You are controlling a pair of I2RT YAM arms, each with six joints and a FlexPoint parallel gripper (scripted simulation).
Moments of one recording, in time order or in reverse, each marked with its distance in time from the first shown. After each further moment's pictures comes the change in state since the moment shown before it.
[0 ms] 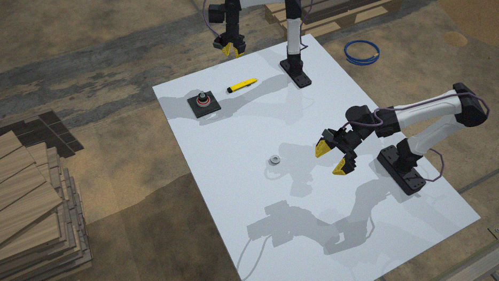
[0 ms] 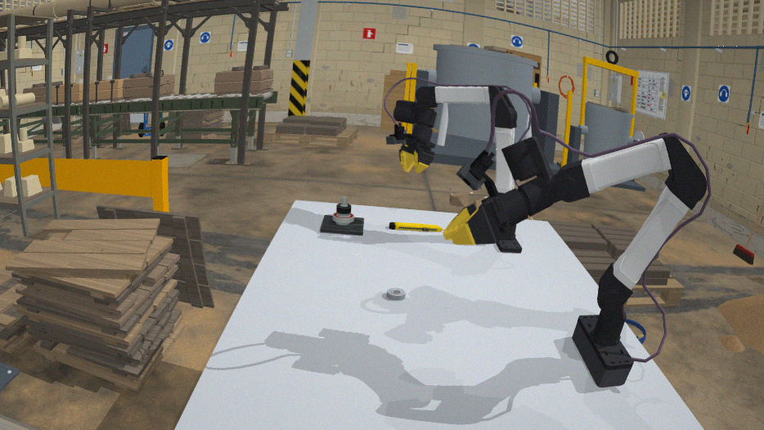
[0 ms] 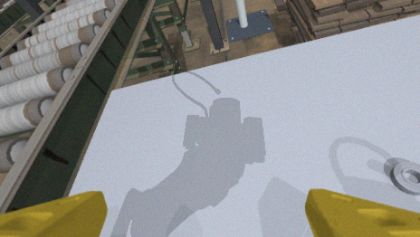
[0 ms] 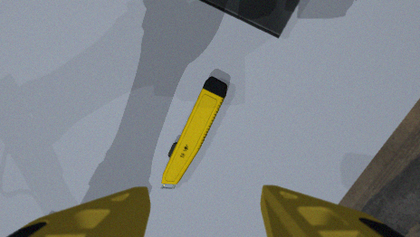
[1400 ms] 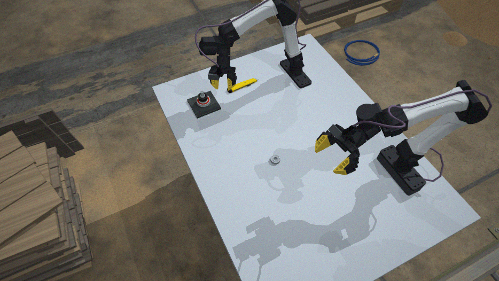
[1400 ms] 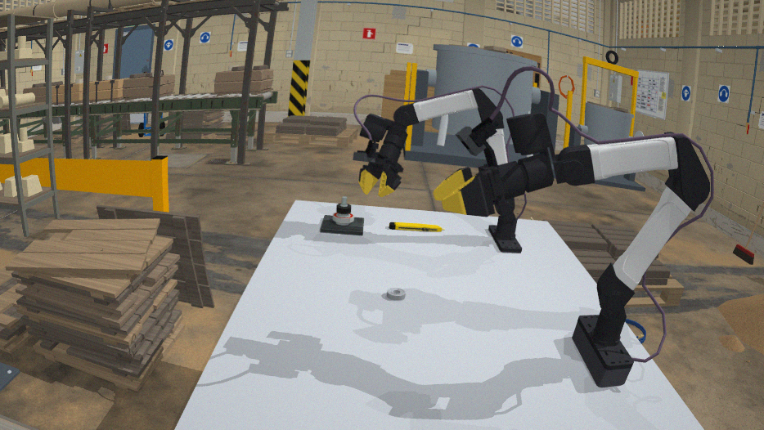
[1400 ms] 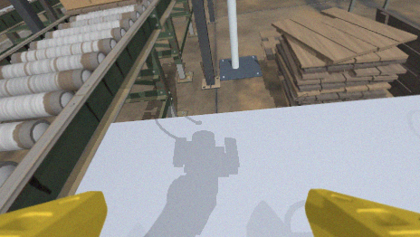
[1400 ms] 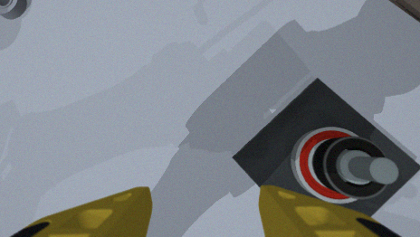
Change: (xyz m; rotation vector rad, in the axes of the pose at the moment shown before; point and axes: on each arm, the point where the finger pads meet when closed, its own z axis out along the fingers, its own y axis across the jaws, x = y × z) left arm -0.064 0.037 -0.005 0.040 -0.136 -0.149; right arm -0.129 0.048 0.102 -0.080 -0.198 -0.329
